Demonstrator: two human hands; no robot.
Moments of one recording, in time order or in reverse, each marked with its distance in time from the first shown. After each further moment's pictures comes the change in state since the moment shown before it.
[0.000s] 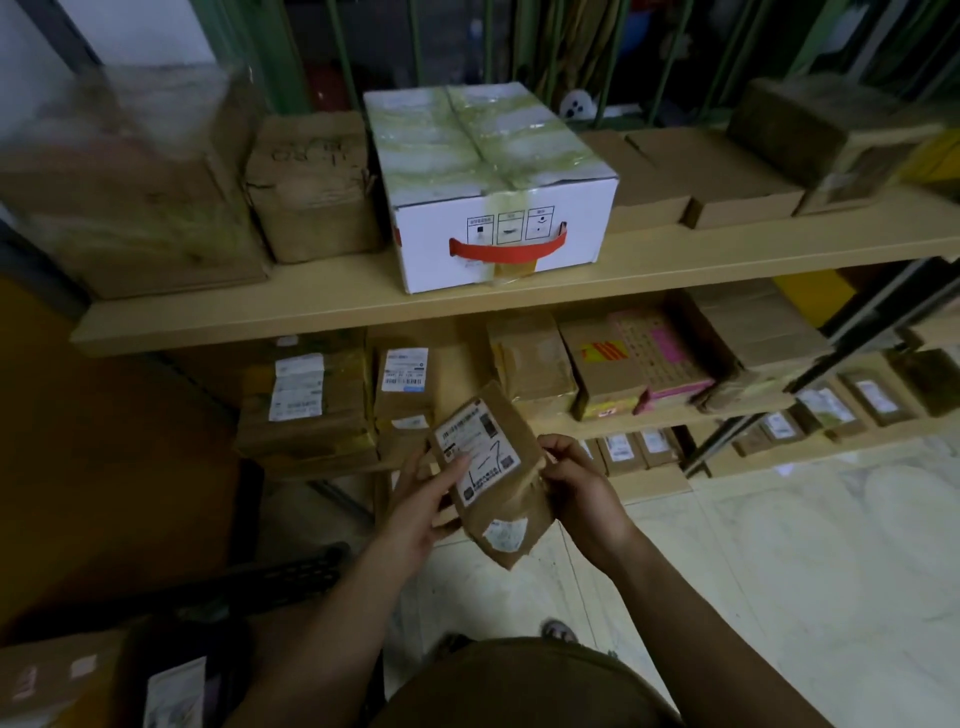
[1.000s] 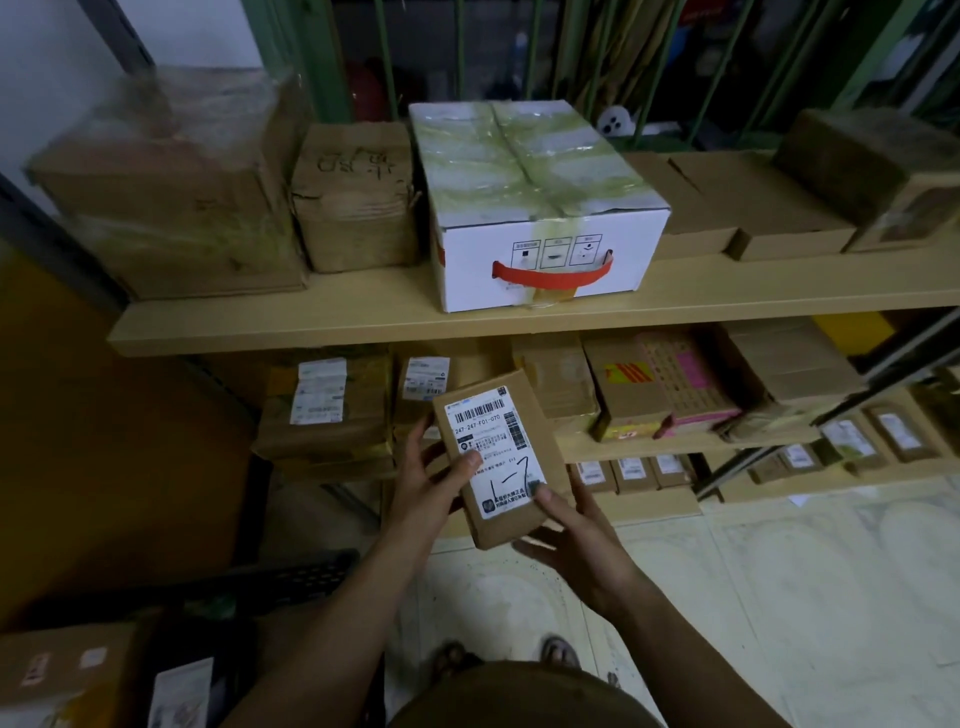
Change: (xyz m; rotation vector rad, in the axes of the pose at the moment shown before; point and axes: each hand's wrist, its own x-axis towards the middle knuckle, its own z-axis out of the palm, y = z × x) left_hand 0.007 0.021 -0.005 0.091 0.078 0.321; right_hand -0.009 0.006 0.026 0.090 0.002 0.176
